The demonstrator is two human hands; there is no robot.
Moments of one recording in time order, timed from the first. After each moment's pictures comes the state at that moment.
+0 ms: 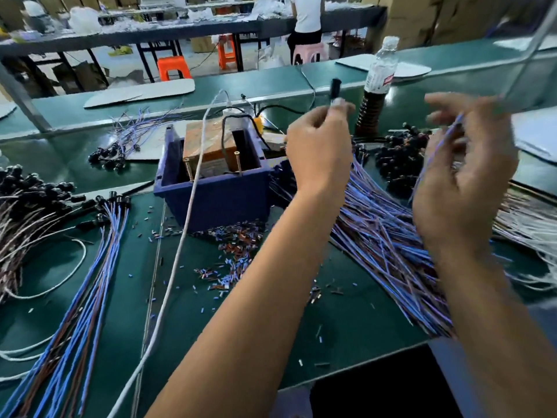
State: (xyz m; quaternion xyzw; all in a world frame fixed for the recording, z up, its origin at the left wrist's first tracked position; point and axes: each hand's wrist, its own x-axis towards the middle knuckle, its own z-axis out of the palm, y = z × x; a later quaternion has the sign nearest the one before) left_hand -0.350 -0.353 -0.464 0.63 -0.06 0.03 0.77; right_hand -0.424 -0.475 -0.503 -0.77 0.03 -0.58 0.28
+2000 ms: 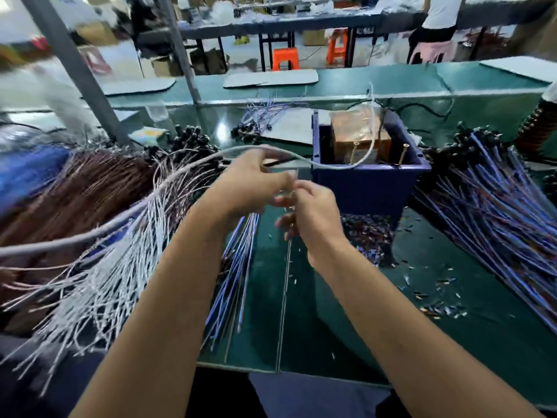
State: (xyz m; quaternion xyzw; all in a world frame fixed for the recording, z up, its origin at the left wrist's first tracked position) left_hand -0.343 -0.047 -0.484 0.87 -0.01 -0.01 0.49; right_hand -0.358 -0.169 -0.540 -0.66 0.02 0.03 0.75
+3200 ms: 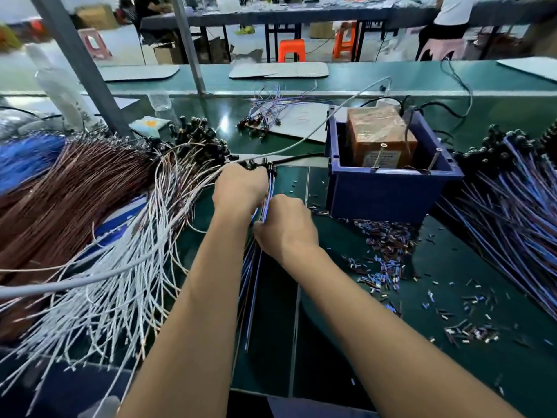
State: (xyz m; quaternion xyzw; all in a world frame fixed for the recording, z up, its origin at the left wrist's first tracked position) left_hand -0.290 -0.025 -0.528 0.82 0.24 0.04 0.52; right_hand -0.330 -0.112 -0.557 -0.95 -0.04 0.02 0.32
